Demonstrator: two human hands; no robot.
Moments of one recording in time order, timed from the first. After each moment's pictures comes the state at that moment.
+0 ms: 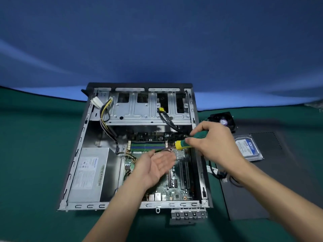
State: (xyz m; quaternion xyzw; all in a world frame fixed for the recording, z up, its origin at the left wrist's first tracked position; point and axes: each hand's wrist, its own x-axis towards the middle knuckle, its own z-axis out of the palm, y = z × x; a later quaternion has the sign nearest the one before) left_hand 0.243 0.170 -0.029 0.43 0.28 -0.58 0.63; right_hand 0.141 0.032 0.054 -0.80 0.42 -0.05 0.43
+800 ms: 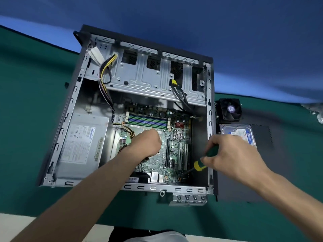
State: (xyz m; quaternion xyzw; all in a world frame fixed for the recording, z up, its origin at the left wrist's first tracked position) left_hand 0.270 0.176 -0.086 0.82 -0.26 -0.49 0.15; right_hand 0.129 0.059 0.051 -0.88 0.37 0.25 0.15
